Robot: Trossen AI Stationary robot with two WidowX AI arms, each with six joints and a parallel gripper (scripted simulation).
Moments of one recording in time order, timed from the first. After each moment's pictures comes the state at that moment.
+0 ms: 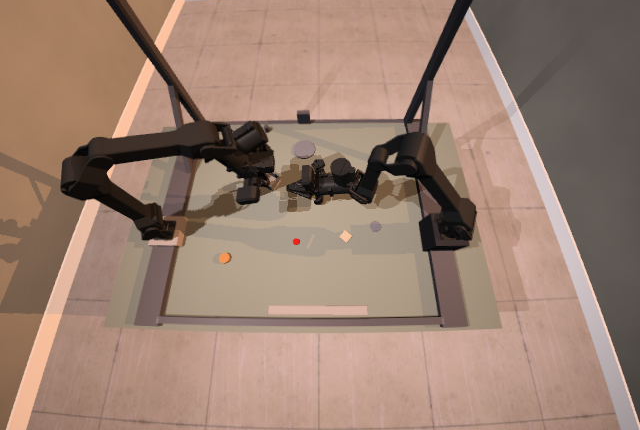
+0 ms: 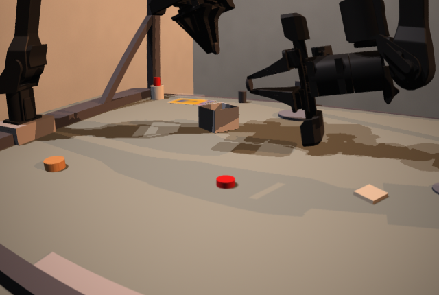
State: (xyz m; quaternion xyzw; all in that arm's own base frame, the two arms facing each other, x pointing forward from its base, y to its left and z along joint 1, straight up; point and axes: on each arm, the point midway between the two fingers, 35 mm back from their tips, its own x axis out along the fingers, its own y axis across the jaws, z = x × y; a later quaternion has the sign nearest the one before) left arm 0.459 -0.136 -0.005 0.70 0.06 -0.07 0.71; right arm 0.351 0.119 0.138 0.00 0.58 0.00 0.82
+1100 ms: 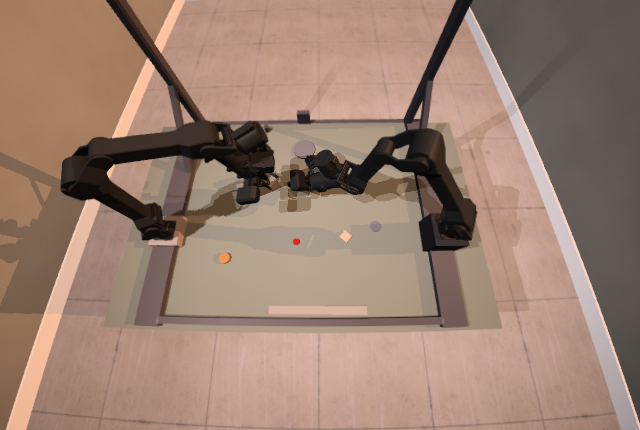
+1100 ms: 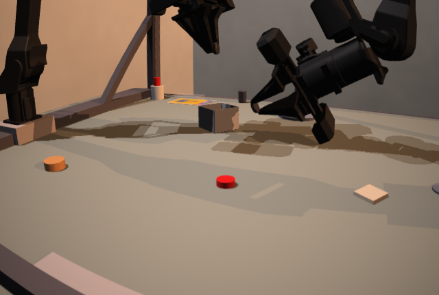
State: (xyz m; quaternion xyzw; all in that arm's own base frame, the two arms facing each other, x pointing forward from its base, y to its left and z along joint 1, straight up) left arm 0.464 -0.166 -0.035 0.55 0.17 -0.19 0.79; right arm 0.351 0.119 0.138 0.00 0.58 0.00 0.82
